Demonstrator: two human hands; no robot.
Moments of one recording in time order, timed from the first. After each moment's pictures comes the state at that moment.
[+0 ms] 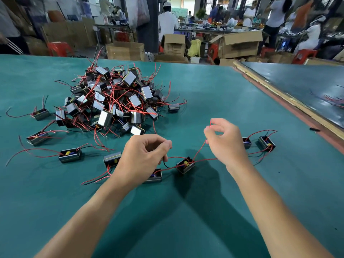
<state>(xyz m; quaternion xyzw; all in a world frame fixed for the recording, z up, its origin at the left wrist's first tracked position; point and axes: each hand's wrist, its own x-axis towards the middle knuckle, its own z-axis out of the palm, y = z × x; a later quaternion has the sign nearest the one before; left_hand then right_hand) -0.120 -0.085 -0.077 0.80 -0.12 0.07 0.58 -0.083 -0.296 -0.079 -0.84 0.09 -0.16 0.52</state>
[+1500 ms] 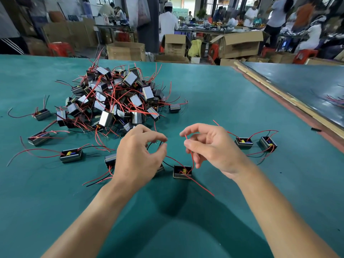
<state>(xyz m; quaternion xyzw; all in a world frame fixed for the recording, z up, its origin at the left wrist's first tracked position) -0.123 -0.086 -0.072 0.87 -0.09 0.24 0.42 -0.110 -0.279 -0.057 -0.74 -0.16 0.04 0.65</state>
